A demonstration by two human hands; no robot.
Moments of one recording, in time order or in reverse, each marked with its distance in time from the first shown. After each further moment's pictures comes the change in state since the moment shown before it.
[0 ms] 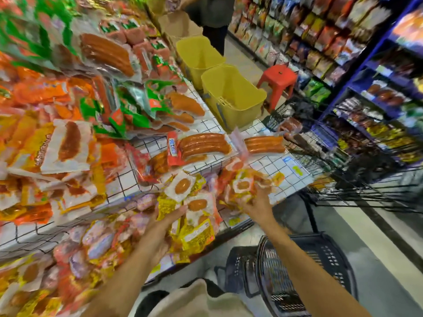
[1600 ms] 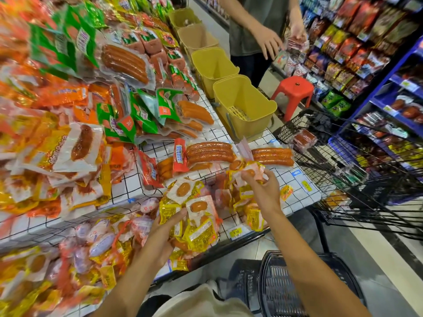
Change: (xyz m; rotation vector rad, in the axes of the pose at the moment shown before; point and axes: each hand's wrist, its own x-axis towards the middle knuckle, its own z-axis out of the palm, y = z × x) left_hand 0.008 -0.013 0.008 -0.075 0.110 0.015; right_hand 0.040 -0.067 -0.023 0.514 0.161 0.178
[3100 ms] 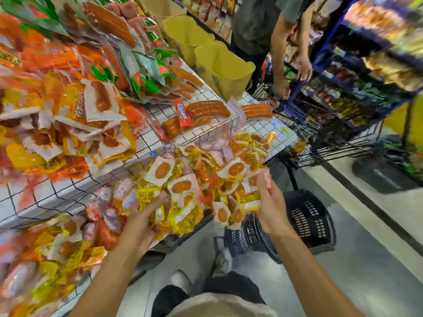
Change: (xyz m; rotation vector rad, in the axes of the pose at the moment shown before) left_hand -0.084 0.022 -0.158 0.078 -0.205 0.044; right_hand -0.265 0.042 0.040 0.242 0.130 0.061
